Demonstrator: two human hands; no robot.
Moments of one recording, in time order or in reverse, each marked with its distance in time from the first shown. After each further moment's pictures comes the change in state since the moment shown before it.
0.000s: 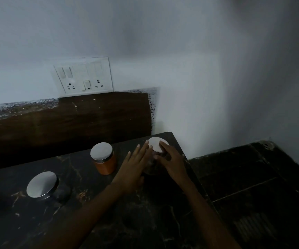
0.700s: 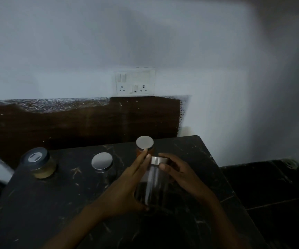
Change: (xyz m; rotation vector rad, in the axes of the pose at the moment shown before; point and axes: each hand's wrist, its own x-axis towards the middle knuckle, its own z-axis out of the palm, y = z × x) left_hand -0.203 -0.021 -0.081 -0.371 0.120 0.083; right_hand -0.121 -0.141 0.056 0.186 -0.434 0.038
